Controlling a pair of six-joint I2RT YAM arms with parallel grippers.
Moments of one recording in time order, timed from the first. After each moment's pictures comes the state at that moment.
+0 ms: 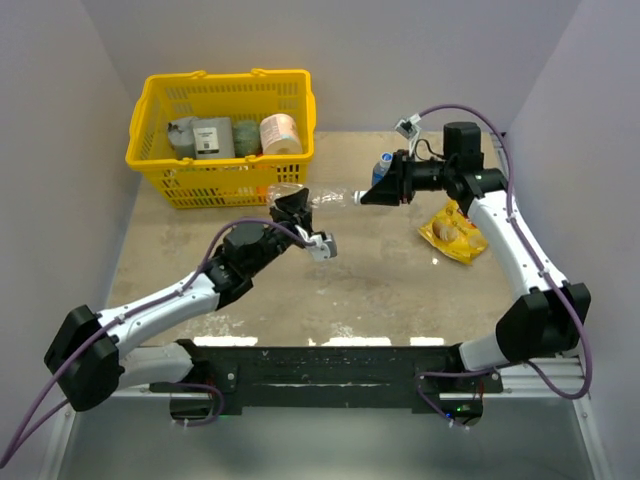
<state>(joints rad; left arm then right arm) -0.77 1.17 0.72 0.41 0.04 1.06 0.22 1.45 1.41 -0.57 -1.06 0.08</state>
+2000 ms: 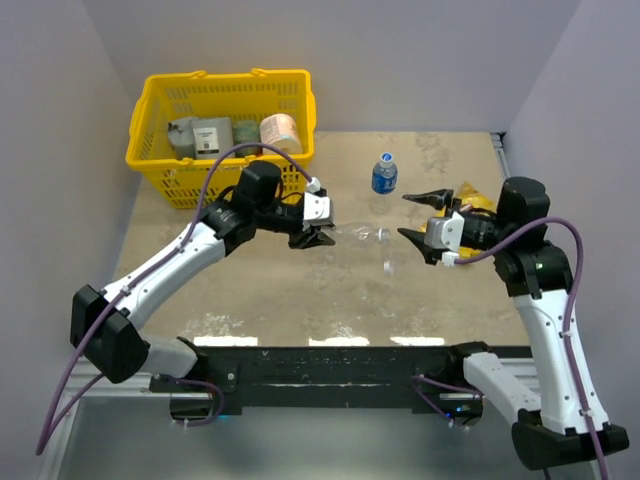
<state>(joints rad) -0.63 1.37 1.20 -0.36 0.77 0.58 0.13 0.89 1.19 -0.67 -1.03 -1.15</state>
